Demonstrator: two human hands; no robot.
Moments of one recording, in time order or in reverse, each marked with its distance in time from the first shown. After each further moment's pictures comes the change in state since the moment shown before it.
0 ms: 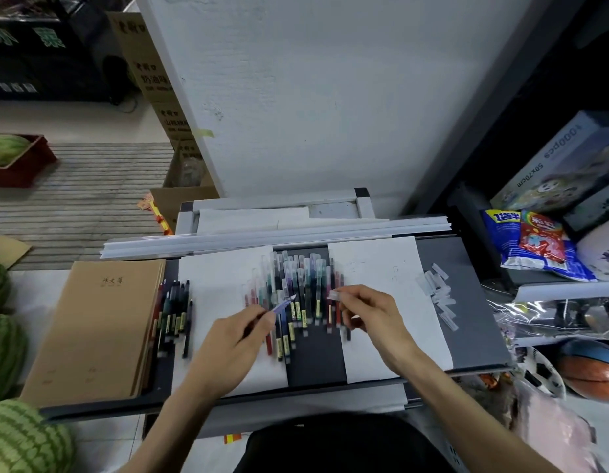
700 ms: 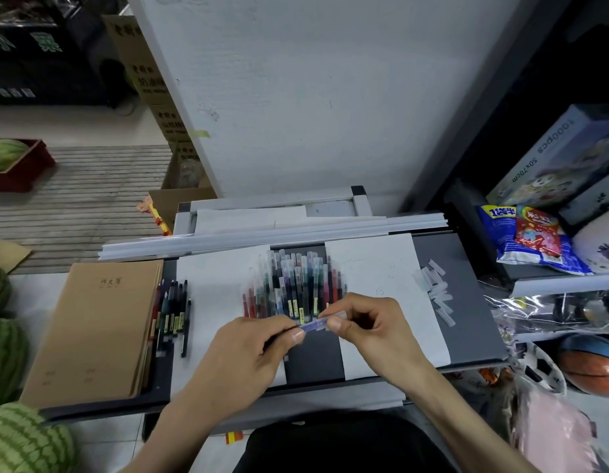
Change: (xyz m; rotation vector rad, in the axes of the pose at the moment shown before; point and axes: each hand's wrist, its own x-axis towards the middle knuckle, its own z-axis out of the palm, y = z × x) left_hand -0.027 0.062 -0.009 0.213 -0.063 0.320; right_hand -0.055 -0.040 0.008 -0.186 -0.134 -0.238
